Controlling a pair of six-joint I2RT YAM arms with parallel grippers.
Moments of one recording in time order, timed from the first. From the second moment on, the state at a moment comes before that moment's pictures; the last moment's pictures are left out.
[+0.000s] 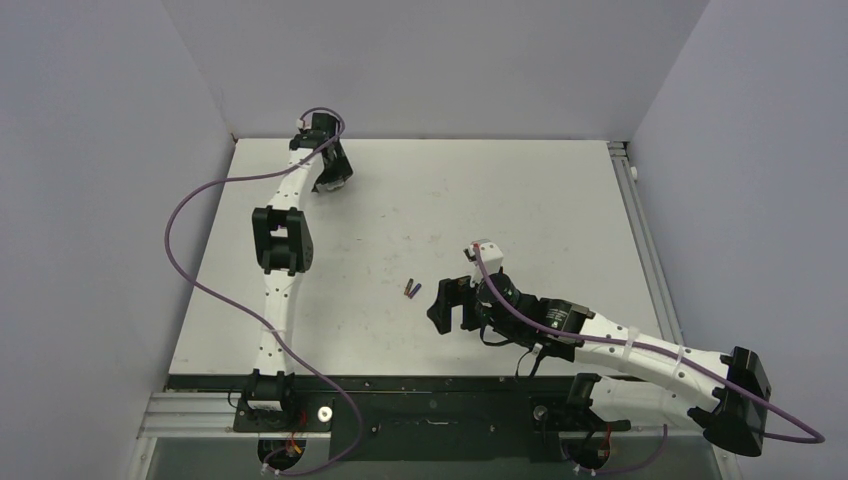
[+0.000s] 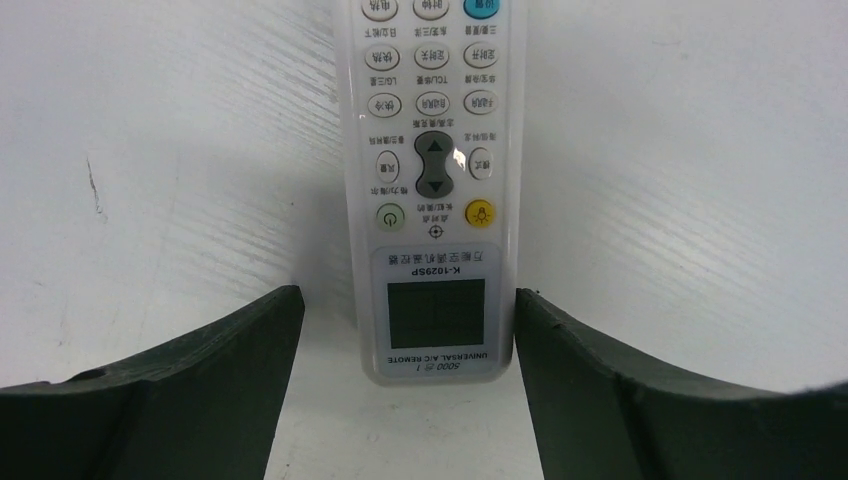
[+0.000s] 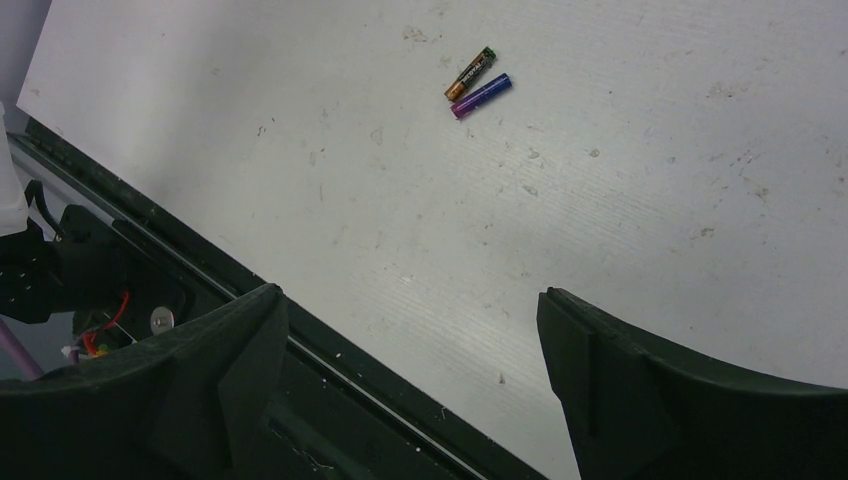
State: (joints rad) left arm -0.11 2.70 2.59 -0.92 -0.26 -0.52; right arm 1.06 1.01 0.74 -0.34 0.23 0.64
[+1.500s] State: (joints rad) left arm -0.12 2.34 2.07 -0.77 -0.23 -0.41; right arm 1.07 1.01 0.73 -0.32 0.25 0.63
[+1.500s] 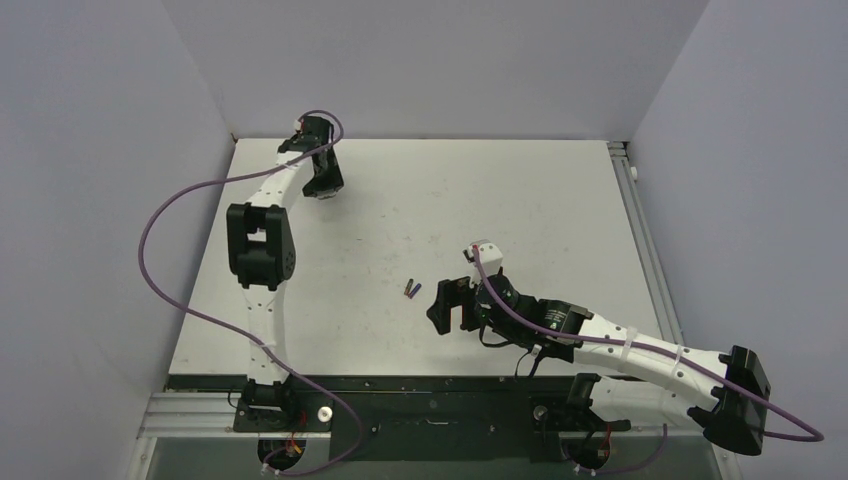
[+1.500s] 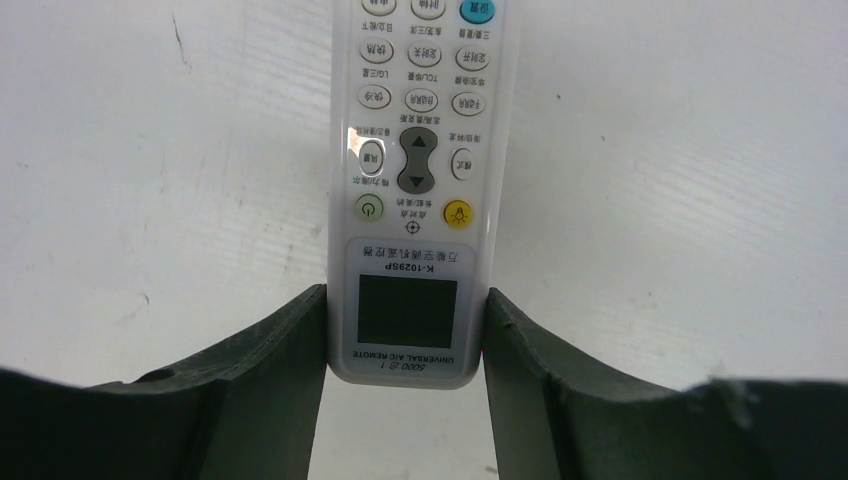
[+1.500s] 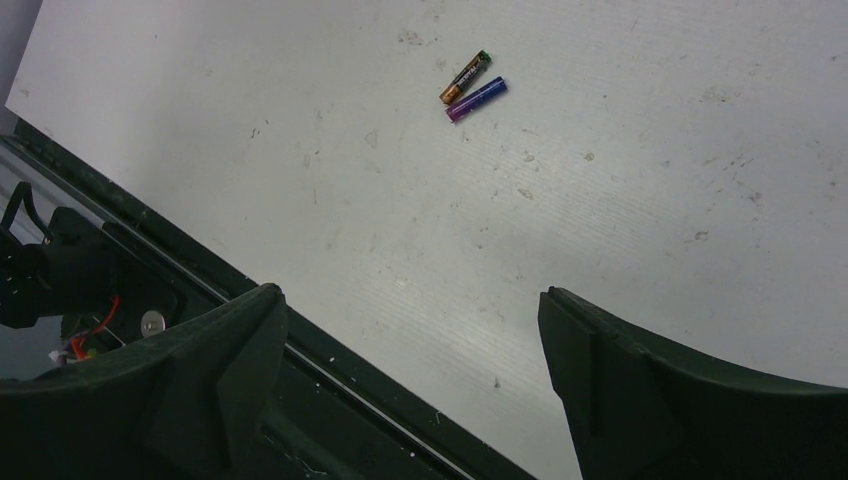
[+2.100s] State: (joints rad) left arm -0.16 1.77 1.41 -0.57 0.09 -0.52; right arm 1.08 0.97 0.73 -0.37 0.32 0.63
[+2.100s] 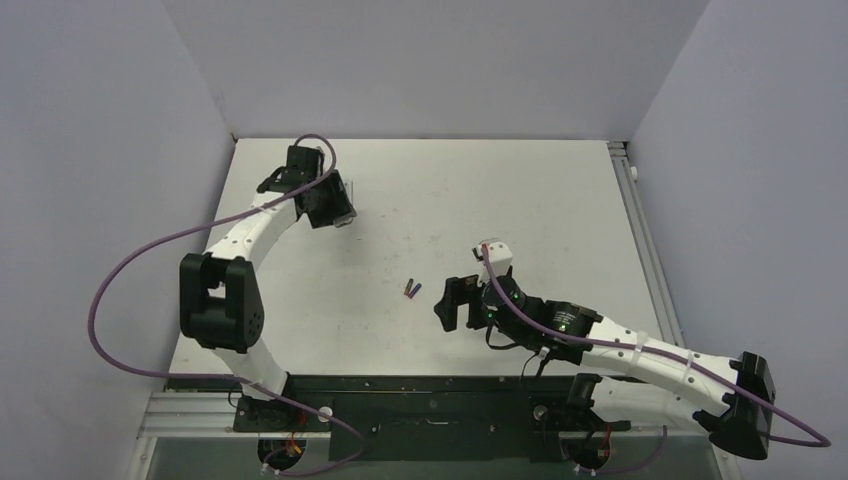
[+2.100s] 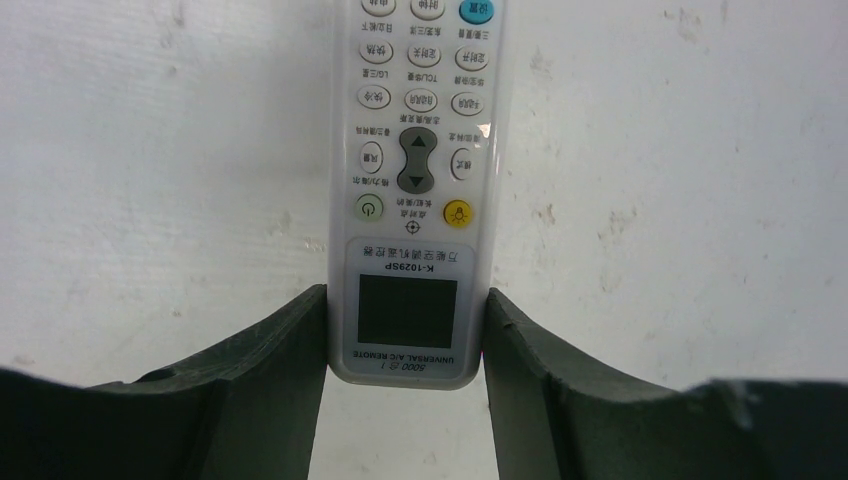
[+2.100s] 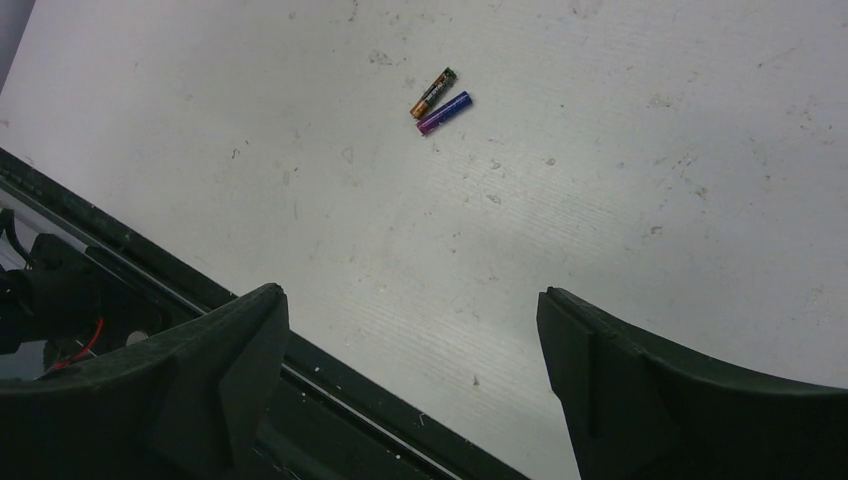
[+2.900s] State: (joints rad) left arm -0.42 1.12 0.80 -0.37 0.17 -0.67; right arm 1.08 0.94 0.75 -0.35 0.41 0.78
